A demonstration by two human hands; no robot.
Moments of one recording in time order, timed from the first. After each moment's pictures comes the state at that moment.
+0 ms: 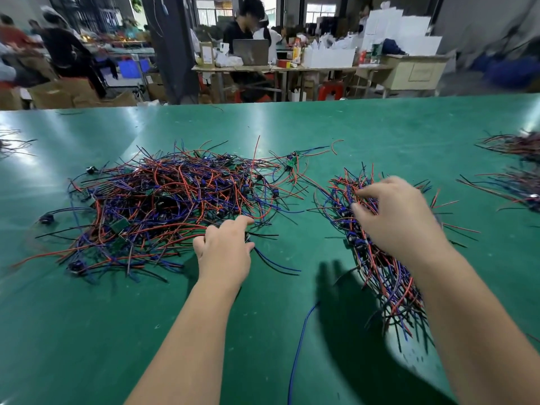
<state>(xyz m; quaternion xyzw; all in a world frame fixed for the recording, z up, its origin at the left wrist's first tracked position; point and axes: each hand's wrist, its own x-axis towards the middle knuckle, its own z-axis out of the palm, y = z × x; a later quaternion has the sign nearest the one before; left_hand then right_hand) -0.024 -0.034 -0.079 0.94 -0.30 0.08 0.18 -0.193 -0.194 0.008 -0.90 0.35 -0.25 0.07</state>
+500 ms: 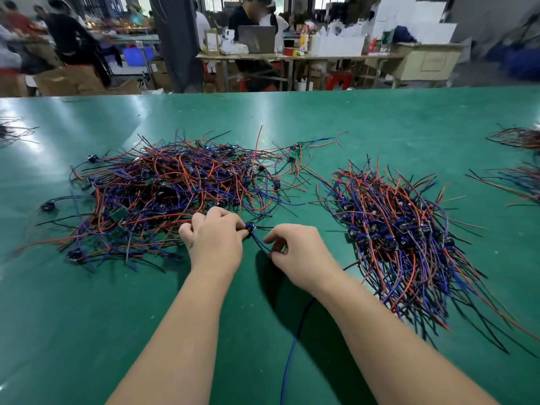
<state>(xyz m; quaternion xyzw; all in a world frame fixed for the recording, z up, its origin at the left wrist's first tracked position) -0.022 -0.029 -0.074 0.94 -0.25 0.11 0.19 -0.133 -0.128 -0.061 -0.93 0.20 -0.14 0.28</state>
